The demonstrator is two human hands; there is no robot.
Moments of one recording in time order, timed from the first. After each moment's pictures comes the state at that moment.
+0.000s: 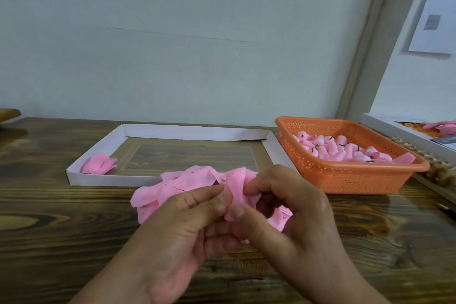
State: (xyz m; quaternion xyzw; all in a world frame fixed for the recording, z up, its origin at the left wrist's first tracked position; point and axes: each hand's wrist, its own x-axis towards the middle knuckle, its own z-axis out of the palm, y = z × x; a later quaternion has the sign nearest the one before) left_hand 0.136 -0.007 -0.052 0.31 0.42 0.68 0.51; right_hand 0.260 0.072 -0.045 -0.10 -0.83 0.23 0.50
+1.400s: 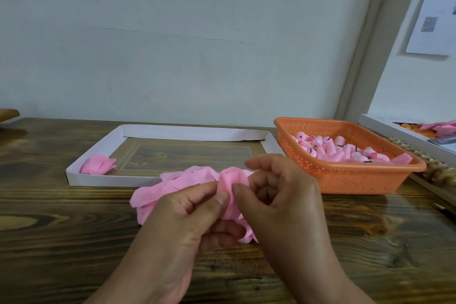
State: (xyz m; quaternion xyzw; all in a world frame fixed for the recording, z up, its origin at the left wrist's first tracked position) left_hand 0.142 -0.009 -0.054 0.35 0.47 0.71 0.39; right_hand 0.242 0.062 -0.039 -0.26 -0.76 0.34 0.49
